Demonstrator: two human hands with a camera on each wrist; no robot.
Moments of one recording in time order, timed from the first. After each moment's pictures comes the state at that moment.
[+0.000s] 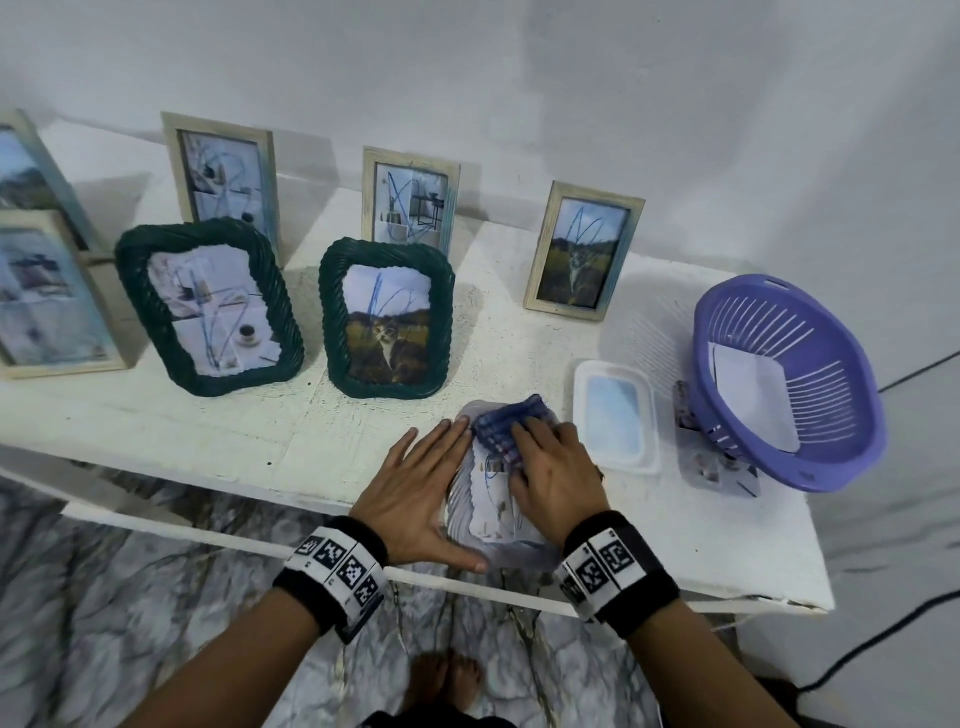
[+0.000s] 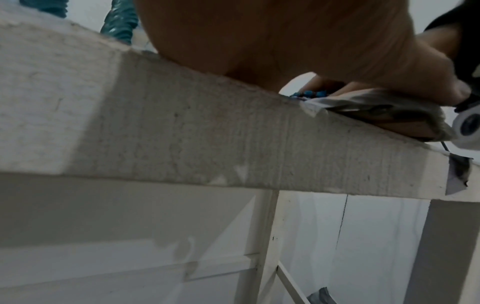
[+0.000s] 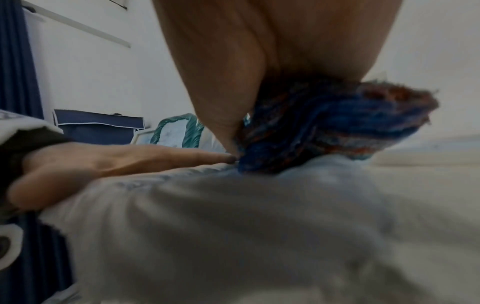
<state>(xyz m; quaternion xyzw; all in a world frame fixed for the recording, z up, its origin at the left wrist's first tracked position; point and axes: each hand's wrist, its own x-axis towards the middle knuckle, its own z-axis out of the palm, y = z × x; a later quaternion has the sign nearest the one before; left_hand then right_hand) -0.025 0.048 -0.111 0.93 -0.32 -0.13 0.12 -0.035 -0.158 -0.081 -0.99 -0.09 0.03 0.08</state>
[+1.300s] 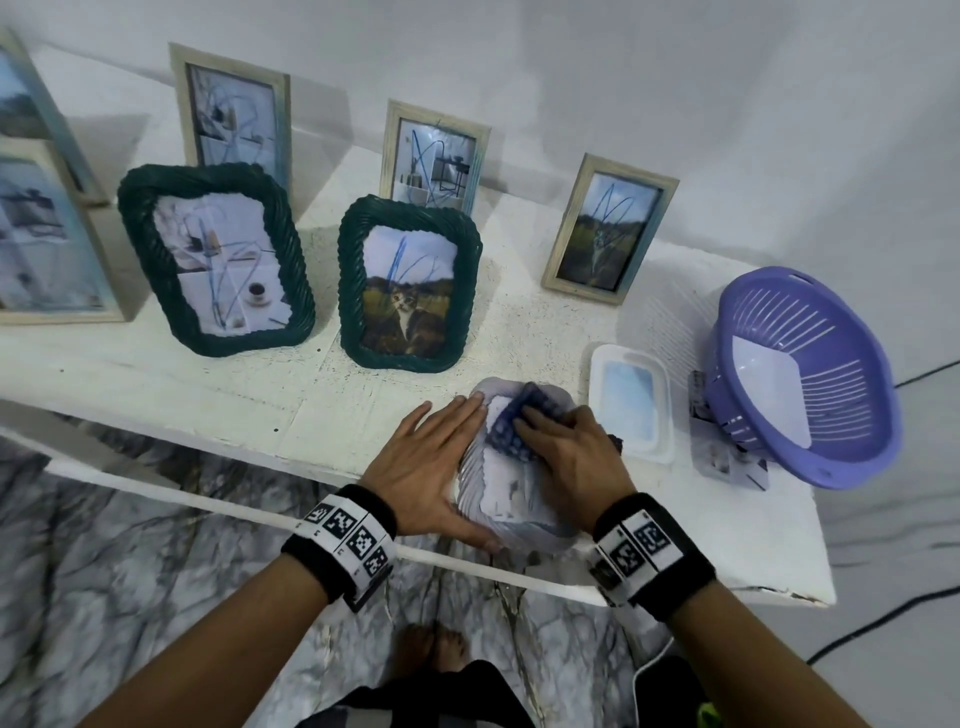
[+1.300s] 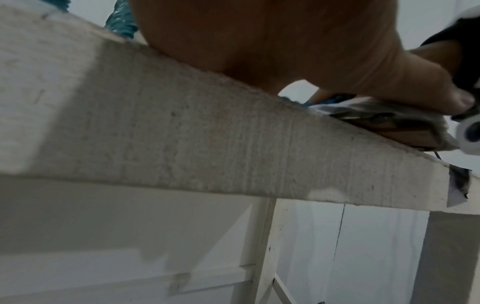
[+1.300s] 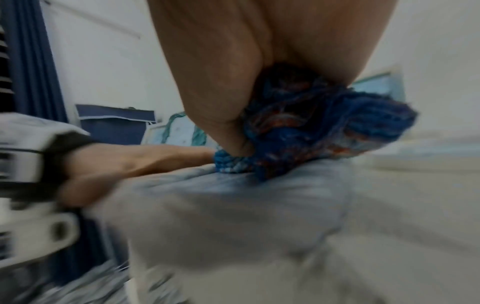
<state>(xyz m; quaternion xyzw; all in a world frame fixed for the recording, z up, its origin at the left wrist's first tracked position) -0.022 0.048 -0.113 0.93 -0.32 -0.12 0.12 -0.038 -0.164 -0.062 -0.97 -0.22 -0.01 0.07</state>
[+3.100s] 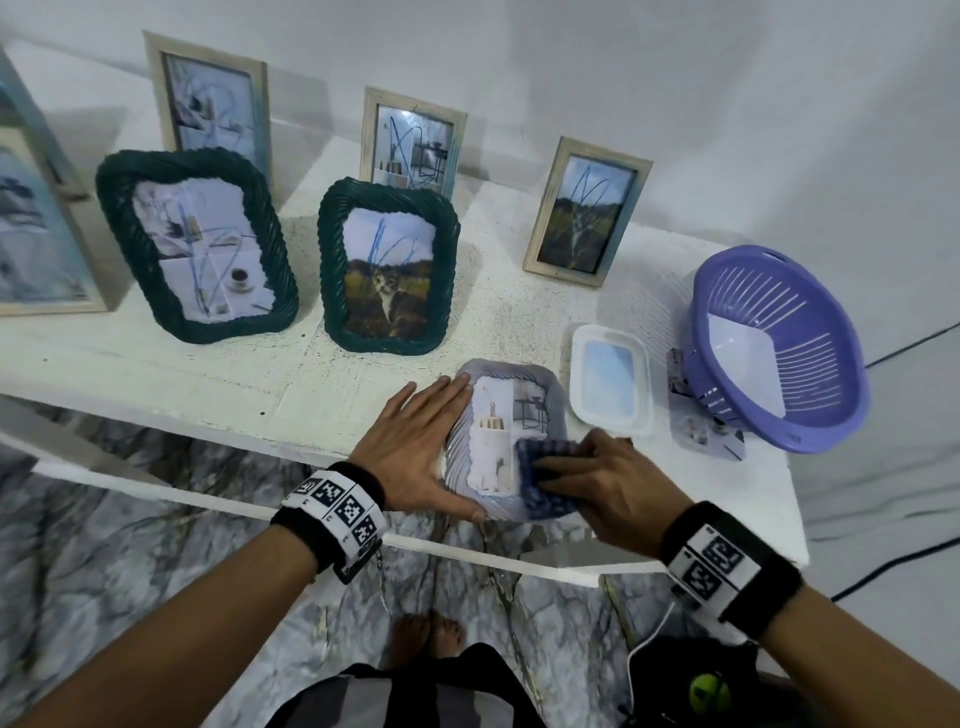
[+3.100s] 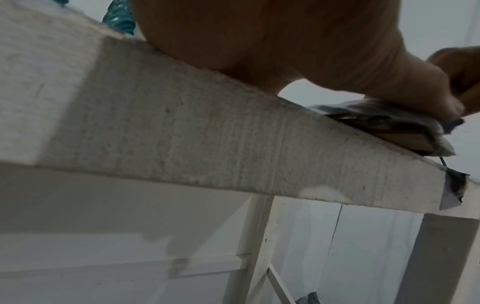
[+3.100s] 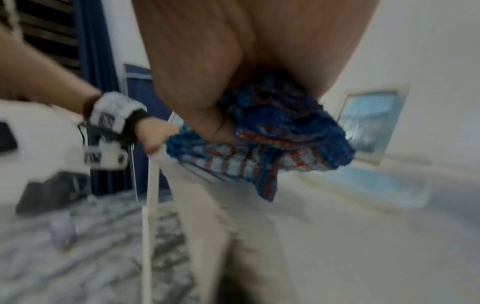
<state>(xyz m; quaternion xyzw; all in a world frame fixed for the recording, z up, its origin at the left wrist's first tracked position) -0.022 0.047 -0.110 0.93 -0.31 -0.13 0.12 -0.083 -0.225 -0.060 -0.94 -0.34 0.06 0.06</state>
